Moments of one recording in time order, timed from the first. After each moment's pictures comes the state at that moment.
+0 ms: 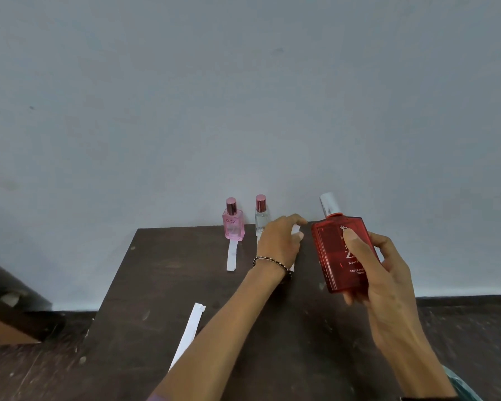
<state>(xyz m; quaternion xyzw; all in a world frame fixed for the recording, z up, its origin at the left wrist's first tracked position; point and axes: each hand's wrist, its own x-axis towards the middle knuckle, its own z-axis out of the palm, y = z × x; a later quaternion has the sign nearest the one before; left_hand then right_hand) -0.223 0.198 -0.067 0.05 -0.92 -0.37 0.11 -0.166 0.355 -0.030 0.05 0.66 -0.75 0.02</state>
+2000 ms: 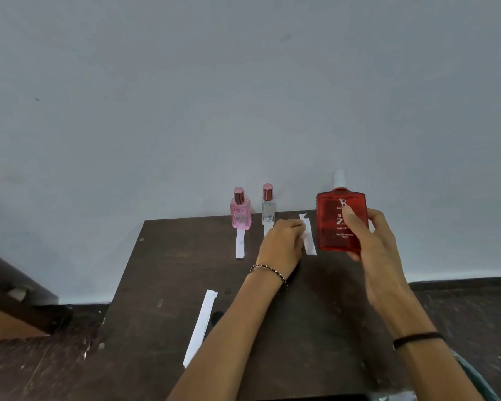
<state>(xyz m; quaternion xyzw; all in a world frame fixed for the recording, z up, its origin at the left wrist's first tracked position) -0.204 0.185 -0.102 -0.04 -0.95 -0.28 0.15 -0.192 0.341 -0.047 0.02 0.68 -0.73 0.00</state>
